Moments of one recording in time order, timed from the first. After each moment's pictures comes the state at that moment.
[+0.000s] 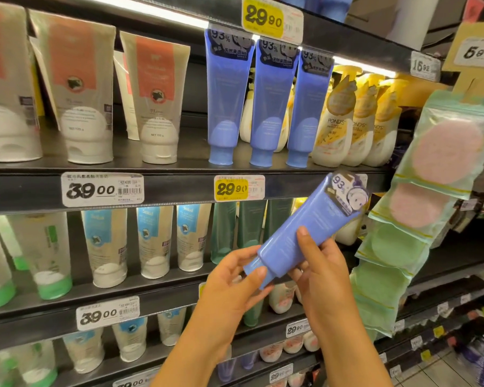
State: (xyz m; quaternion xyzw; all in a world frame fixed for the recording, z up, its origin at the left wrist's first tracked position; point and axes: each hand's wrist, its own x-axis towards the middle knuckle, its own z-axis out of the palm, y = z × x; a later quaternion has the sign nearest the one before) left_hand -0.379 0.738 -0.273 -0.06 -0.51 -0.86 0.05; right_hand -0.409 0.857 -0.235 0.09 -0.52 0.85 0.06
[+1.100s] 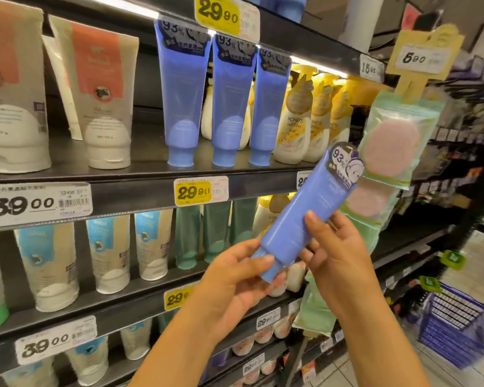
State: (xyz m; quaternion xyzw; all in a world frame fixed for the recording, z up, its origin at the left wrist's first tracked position) left_hand -0.397 0.763 -0.239 -0.12 -0.39 -0.90 -0.14; right_hand -0.404 0.904 -0.198 0.13 -0.54 0.83 0.10
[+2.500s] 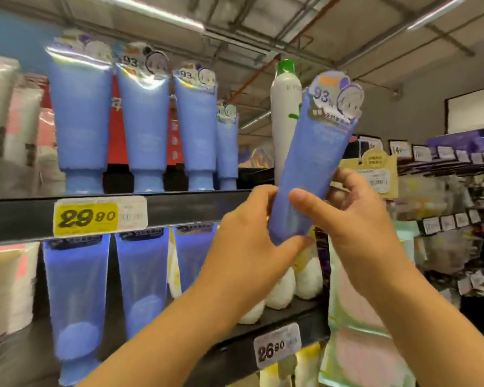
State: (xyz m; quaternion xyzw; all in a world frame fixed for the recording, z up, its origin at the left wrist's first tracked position) left_hand -0.502 0.865 -0.015 -0.27 -0.78 -0.41 0.39; right_hand -0.511 0.993 -0.001 0.30 -0.56 0.71 0.31
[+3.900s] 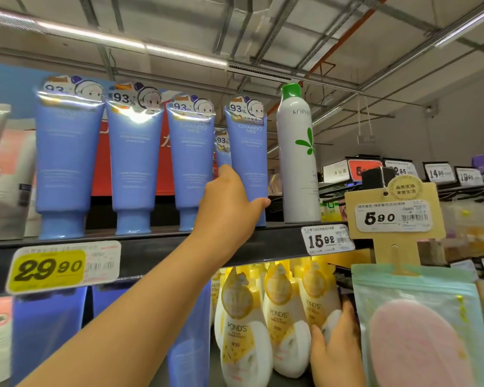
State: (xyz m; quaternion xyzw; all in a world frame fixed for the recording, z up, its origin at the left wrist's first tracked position) left_hand -0.580 0.867 0.066 -0.05 -0.83 -0.26 0.49; right_hand -0.643 0.990 -0.117 -0.02 -0.78 0.56 0.28
